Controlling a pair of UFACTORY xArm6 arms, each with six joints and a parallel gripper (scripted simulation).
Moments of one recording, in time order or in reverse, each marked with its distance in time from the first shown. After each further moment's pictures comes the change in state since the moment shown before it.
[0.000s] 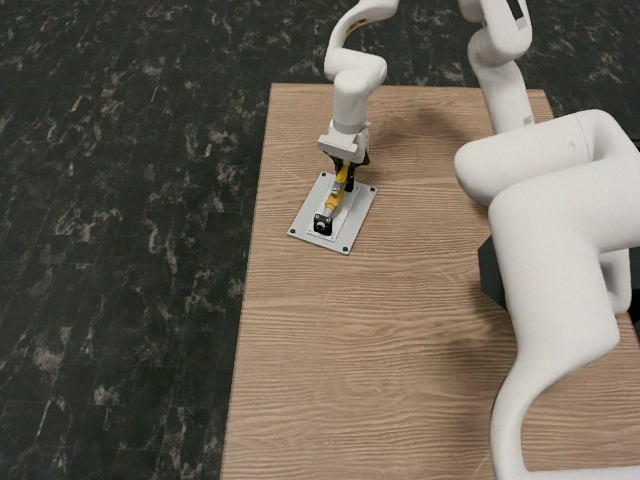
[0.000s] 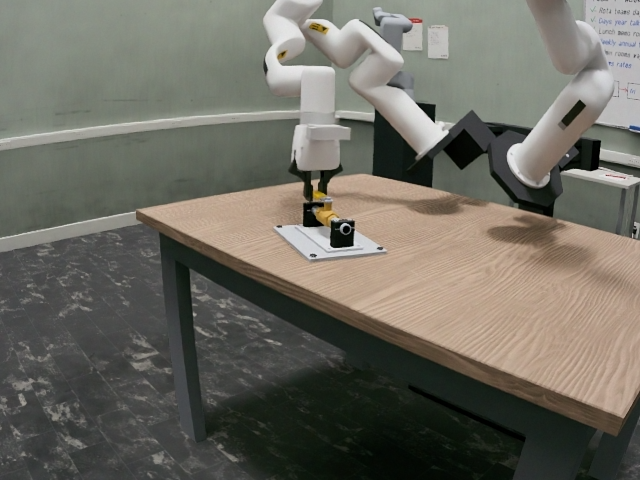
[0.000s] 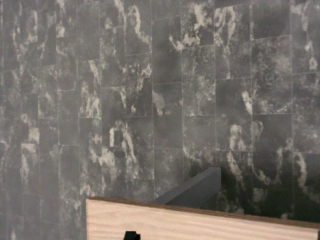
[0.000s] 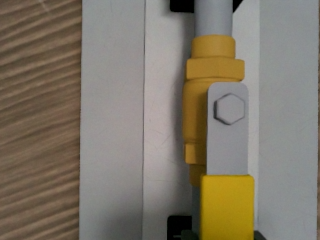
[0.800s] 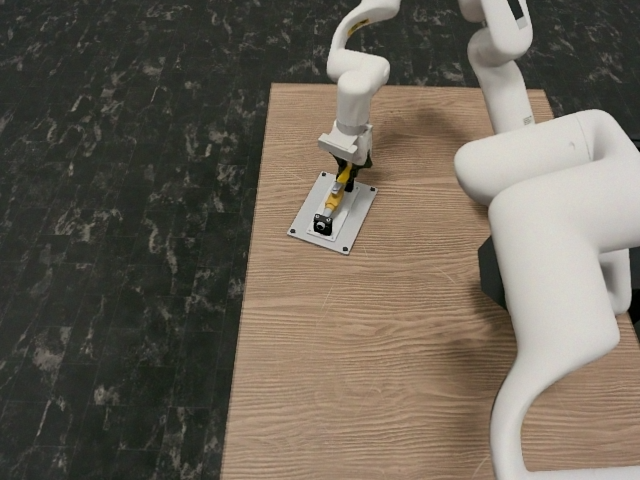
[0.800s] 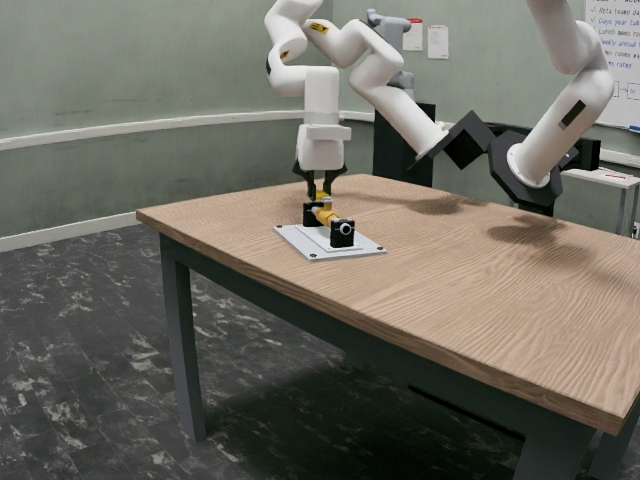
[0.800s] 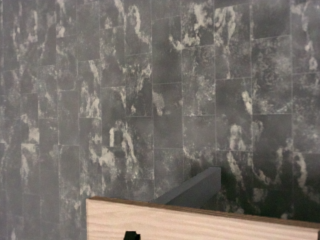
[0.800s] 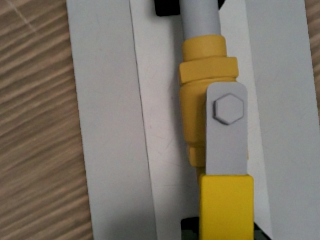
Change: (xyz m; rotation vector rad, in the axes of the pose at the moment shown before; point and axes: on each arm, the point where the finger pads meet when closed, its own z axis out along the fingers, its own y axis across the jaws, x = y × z) left arm 0.000 0.000 0.000 0.000 0.000 0.000; right arm 0.001 -0.009 0.000 0.000 0.000 0.129
